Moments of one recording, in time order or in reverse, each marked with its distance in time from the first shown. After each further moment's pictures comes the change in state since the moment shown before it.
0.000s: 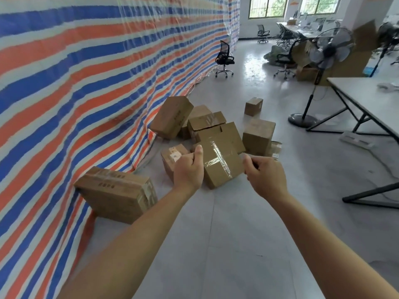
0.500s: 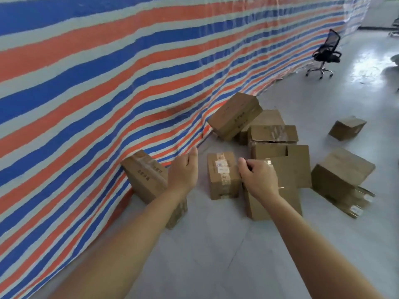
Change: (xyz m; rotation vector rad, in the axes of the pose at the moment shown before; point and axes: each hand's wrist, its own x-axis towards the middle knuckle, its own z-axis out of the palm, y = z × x) left_hand 0.250 -0.057 0.012 0.114 0.419 -0.204; right_hand 0.283 -0.024 0.197 0.139 -0.434 -0.191
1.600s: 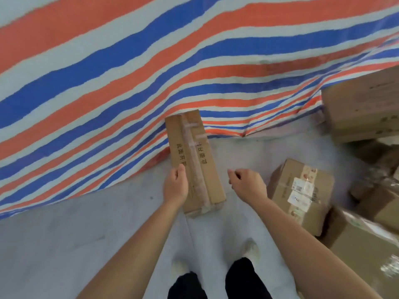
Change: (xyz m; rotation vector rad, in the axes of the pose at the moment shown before) left_hand 0.392 -0.367 0.062 -0.015 0.394 -0.968; right_hand 0.401 -0.006 0.493 -0.189 -0.904 -0.078
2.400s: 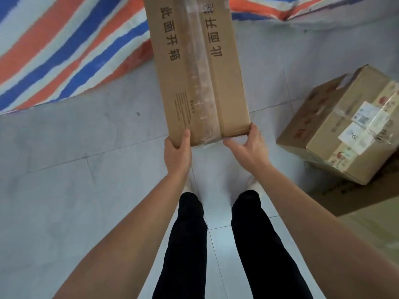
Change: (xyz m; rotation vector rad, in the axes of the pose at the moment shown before) left_hand 0.135 -0.264 0.126 -0.164 0.088 -0.460; right_hand 0.107 0.133 0.239 0.146 -0.264 0.241
